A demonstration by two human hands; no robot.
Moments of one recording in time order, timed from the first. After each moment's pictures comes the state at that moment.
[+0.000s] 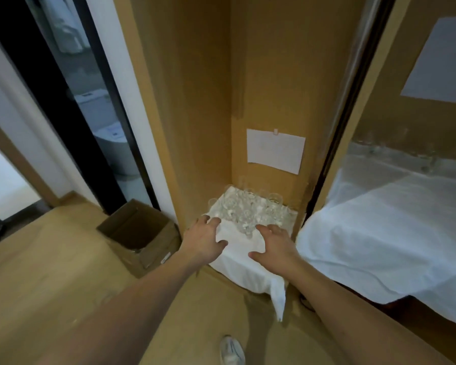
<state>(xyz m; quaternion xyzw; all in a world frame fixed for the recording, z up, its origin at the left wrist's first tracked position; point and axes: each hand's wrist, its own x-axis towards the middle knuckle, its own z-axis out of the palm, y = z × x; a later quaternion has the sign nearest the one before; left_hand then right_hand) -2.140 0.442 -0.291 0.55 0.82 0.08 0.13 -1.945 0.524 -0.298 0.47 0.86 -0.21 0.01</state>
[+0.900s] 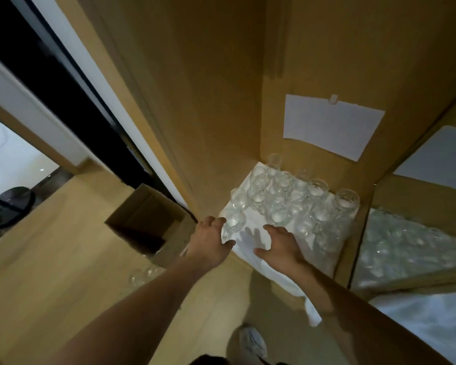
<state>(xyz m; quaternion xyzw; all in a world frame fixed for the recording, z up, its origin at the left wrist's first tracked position) -2.278 0.592 -0.378 0.47 0.85 0.05 0.23 -2.097 0.691 -0.401 0.48 0.79 -0.37 0.08</state>
